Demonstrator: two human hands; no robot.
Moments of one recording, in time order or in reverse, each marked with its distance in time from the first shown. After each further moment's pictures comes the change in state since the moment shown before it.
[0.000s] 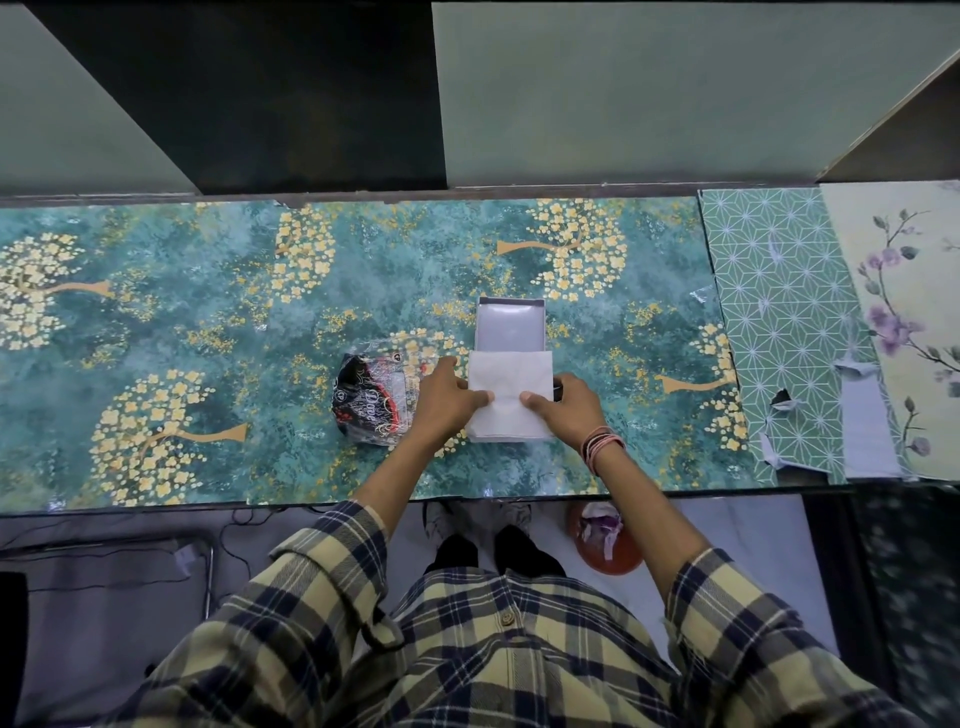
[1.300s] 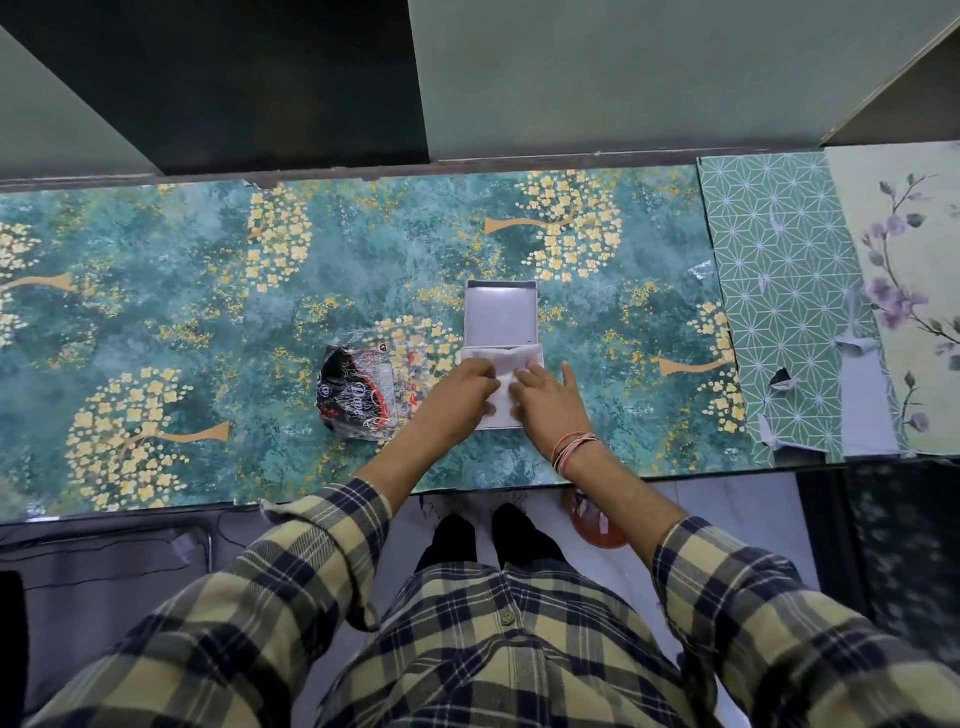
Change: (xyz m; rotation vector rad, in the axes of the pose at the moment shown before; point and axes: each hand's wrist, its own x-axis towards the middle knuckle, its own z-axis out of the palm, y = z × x) left_hand 0.031 -0.024 0.023 0.871 -0.217 0.680; right_hand 0.009 0.015 0.026 -0.845 -0.037 -0.445
